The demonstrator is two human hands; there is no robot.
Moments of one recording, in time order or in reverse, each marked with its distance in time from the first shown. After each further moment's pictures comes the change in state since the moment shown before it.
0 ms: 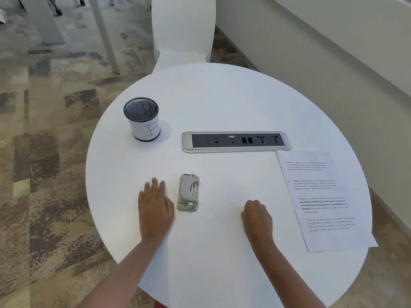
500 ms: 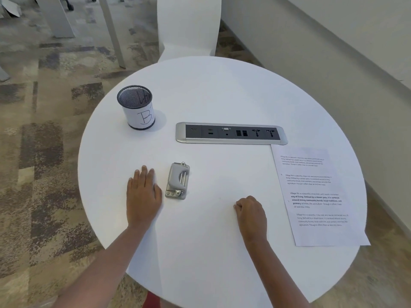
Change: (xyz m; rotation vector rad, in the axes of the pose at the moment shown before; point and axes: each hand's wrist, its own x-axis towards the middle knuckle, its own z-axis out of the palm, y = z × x) left_hand -0.004 0.004 0.004 0.024 0.007 -0.051; right_hand -0.010 0.025 0.005 0.324 0.066 -0.003
